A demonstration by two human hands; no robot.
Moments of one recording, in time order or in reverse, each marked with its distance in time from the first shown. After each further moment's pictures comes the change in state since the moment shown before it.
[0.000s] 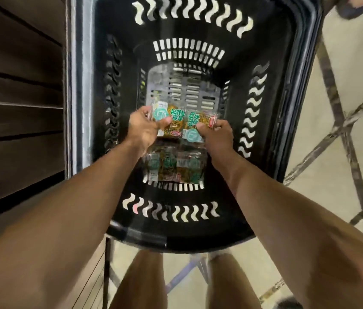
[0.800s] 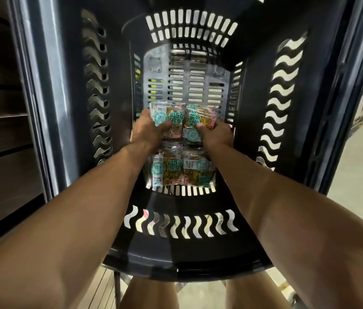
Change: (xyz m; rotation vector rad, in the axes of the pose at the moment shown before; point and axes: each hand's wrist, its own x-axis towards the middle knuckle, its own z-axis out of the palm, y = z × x) left_hand 0.064 -0.049 0.003 0.562 0.012 0.074; right_hand 0.056 0.045 0.042 -0.397 0.134 0.106
